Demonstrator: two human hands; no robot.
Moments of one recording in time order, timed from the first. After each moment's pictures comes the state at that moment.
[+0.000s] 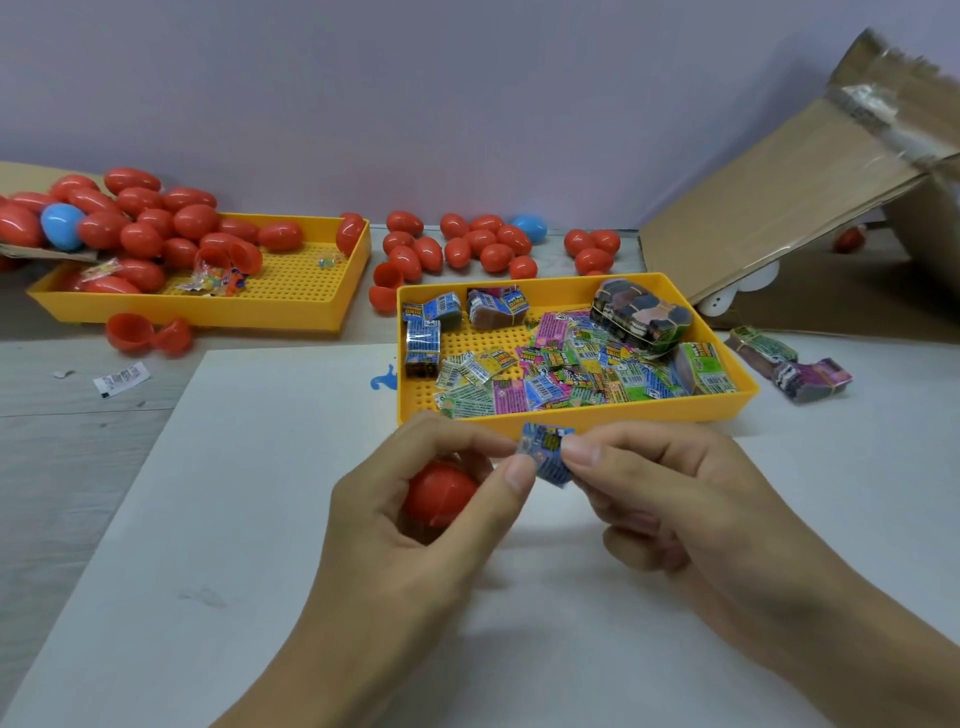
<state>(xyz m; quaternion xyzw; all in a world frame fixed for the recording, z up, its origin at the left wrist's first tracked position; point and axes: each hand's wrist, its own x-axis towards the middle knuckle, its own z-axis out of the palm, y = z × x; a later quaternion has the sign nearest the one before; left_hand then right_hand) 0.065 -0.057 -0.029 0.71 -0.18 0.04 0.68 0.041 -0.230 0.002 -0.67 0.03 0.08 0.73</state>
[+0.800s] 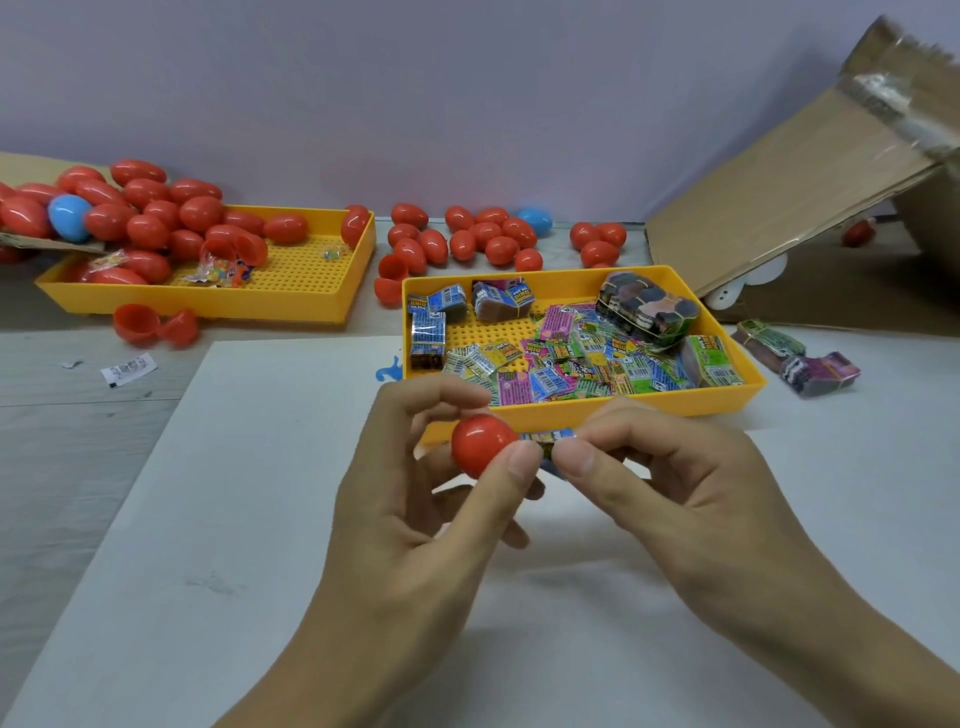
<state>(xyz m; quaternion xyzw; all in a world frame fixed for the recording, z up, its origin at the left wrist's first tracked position) 0.061 -0.061 -0.030 0.63 -0.21 0.06 0.74 0.041 -0.227 -0.013 -0.78 -0.10 -0.09 0.61</state>
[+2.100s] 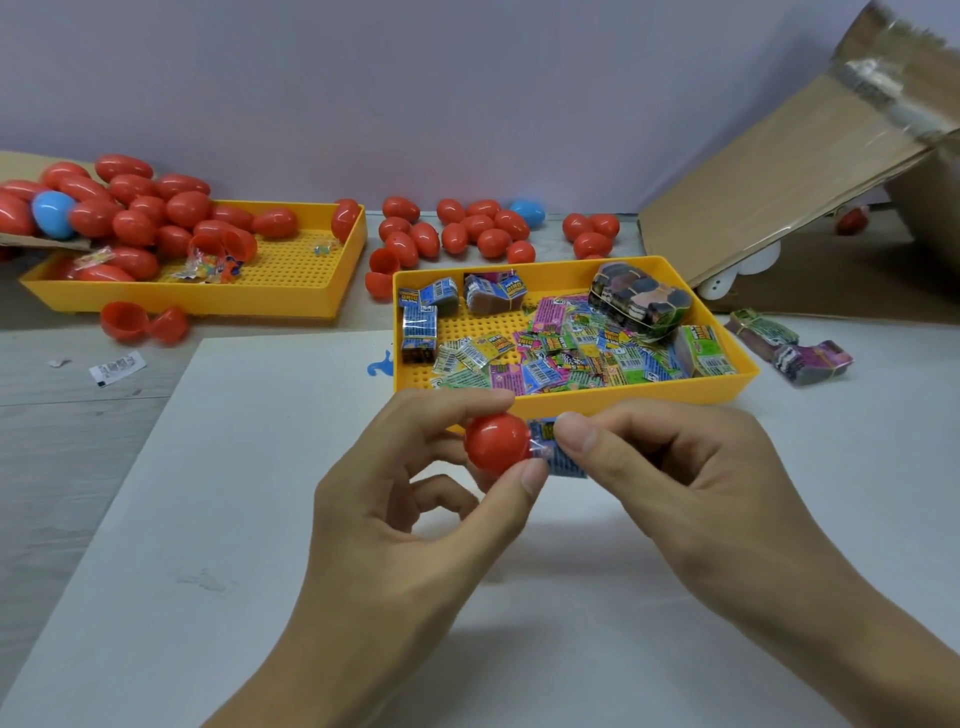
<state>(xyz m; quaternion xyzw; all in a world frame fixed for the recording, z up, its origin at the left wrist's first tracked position) 0.063 -0.058 -0.033 0.68 -0.23 0.11 0.68 0.038 -0.230 -0.009 -0.78 -0.09 -0.10 0.61</state>
